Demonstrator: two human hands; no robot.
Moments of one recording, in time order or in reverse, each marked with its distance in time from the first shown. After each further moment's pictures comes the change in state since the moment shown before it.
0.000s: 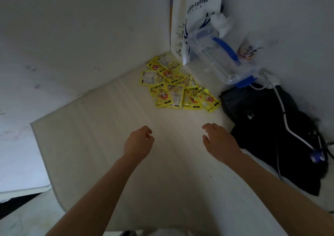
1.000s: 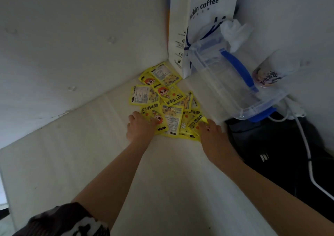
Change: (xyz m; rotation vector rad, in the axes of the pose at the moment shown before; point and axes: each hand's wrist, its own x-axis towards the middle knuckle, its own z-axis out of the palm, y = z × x) left_hand 0.183 0.071 0.020 -0.059 0.125 -0.330; right_hand 0.160 0.032 0.019 -0.317 -0.058 0.070
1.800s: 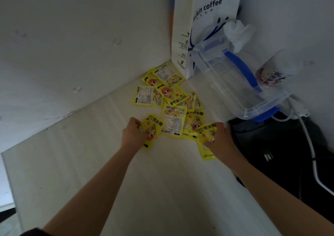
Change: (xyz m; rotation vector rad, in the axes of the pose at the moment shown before) left_hand -0.001 -0.041 -0.025 -0.177 -0.151 0.042; right_hand -0.005 0.009 -0.008 0.813 -0.113 0.296
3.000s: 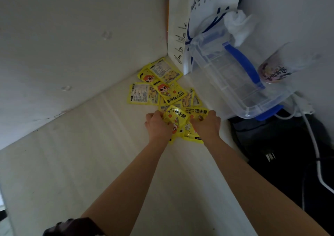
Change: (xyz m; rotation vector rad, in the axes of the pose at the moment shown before) left_hand -0.006 0.061 0.067 0.018 0.018 0.068; right_hand 0.040 -0.051 0.022 0.261 0.145 0.296
